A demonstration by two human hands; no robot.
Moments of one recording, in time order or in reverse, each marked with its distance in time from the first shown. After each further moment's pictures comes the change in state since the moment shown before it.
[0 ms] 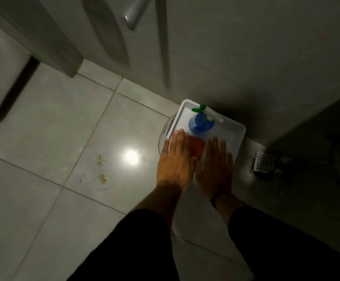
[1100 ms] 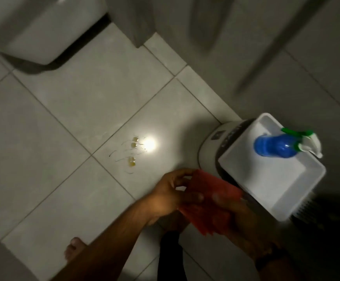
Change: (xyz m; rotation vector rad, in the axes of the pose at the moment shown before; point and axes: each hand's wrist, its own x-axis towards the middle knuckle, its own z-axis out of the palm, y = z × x) left_hand -0.087 -0.169 -0.008 -1.563 -0.181 -0.473; right_hand -0.028 -0.120 -0.018 1.578 -1.194 0.055
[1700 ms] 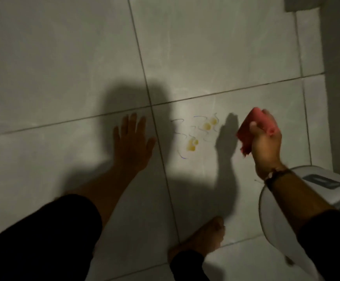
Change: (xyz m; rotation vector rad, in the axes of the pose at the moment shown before) left_hand 0.108 -0.278 -0.354 0.895 1.004 -0.001; right_hand 0.381 0.106 0.001 -1.063 0.593 -0.317
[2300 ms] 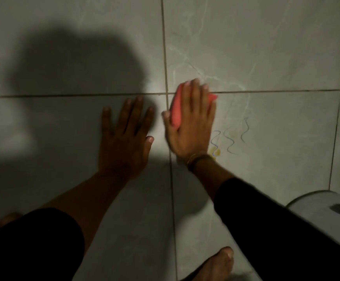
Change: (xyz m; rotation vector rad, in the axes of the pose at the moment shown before) left_hand 0.048 -0.063 0.108 0.093 0.343 0.196; right_hand 0.029 0.082 0.251 -1.033 0.004 -0.836
